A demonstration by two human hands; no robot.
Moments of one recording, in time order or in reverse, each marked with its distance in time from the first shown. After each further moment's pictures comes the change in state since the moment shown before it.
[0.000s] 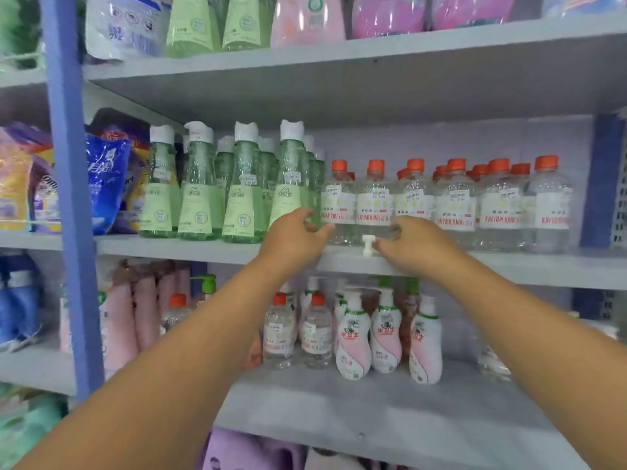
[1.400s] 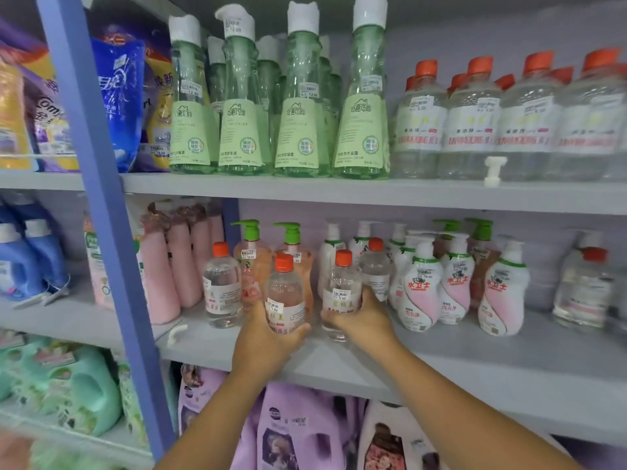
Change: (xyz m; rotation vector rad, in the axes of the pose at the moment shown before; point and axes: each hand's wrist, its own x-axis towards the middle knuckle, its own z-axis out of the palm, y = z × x) left_hand -0.101 -0.297 0.051 -0.094 0.026 -0.373; right_hand -0.037 -0.047 0.309 0.729 -0.178 0.241
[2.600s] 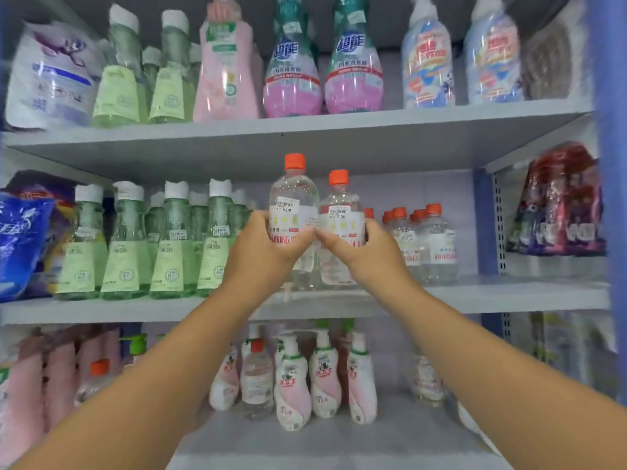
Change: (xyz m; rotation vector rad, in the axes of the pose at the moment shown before) left_hand -0.072 0.397 -0.005 -0.144 0.130 0.579; right_hand -0.074 -0.186 -0.320 0.040 0.346 -0.508
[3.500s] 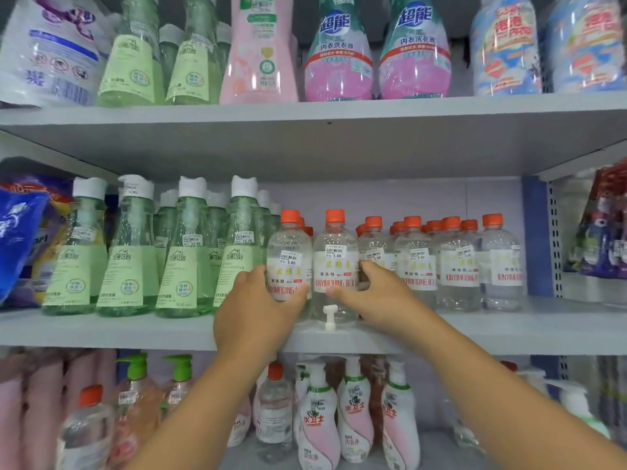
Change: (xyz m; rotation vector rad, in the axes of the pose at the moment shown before) left_hand 0.021 -0.113 0.013 0.404 0.053 -0.140; right_hand 0.033 0.042 0.069 -0.241 -0.288 0.147
